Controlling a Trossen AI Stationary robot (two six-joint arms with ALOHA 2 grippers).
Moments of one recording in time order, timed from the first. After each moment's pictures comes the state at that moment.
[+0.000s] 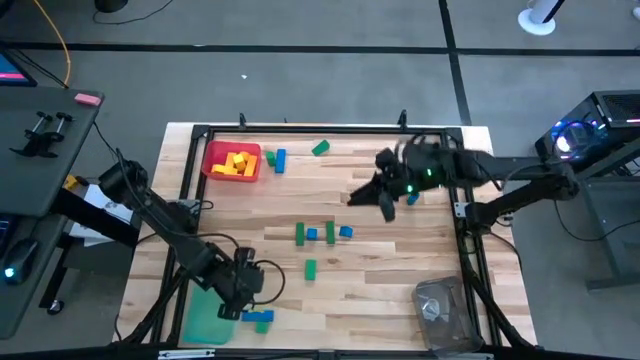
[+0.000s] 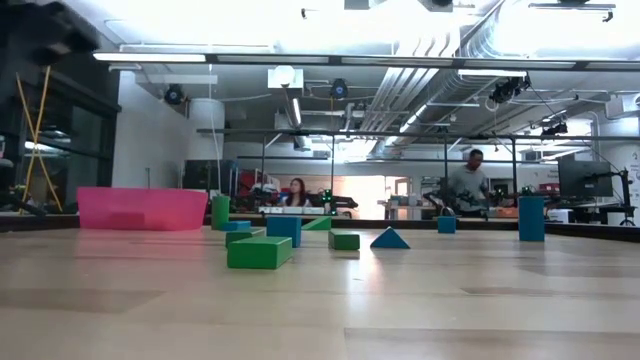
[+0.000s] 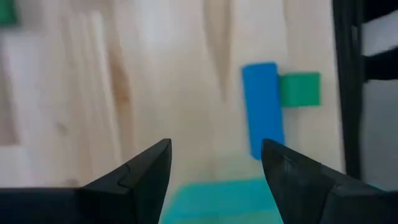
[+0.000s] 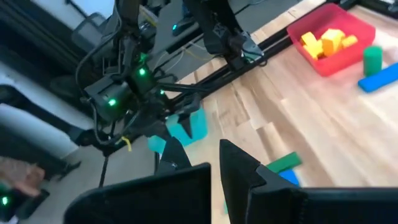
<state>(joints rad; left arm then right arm) -0.73 1.51 1.06 -0.79 -0.11 -0.59 0.05 1.24 1.29 -0.44 -0.07 0.59</state>
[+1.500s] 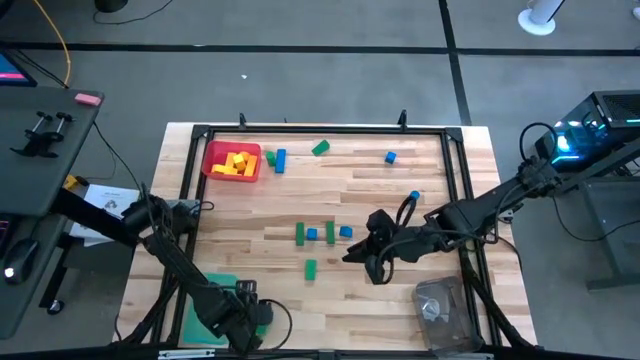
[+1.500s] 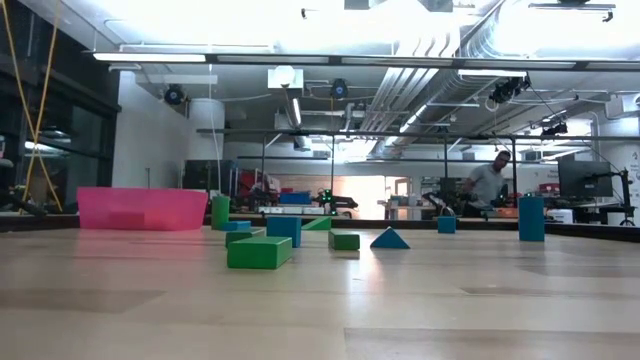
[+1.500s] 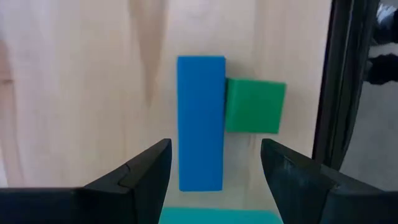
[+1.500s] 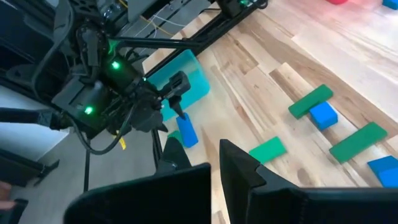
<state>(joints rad) -0.87 1.90 1.32 -0.83 -0.09 -0.86 0.48 1.42 1.29 -0.45 0.36 0.91</state>
